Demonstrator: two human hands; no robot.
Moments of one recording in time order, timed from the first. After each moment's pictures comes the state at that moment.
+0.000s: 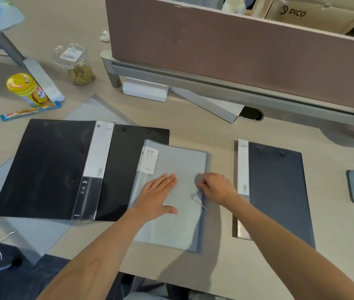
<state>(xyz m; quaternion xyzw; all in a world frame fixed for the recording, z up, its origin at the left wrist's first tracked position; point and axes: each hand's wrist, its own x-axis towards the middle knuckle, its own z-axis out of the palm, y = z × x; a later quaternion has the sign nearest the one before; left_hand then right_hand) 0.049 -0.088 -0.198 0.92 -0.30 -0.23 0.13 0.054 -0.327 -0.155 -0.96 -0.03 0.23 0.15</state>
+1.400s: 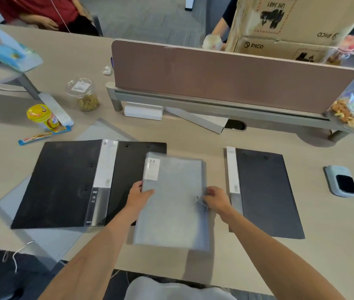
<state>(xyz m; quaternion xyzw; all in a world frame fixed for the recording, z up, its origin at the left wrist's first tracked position) 0.051 -0.063 -0.149 0.74 0.24 -0.24 0.58 -0.001 -0.316 -0.145 -0.80 0.31 0.18 0.48</state>
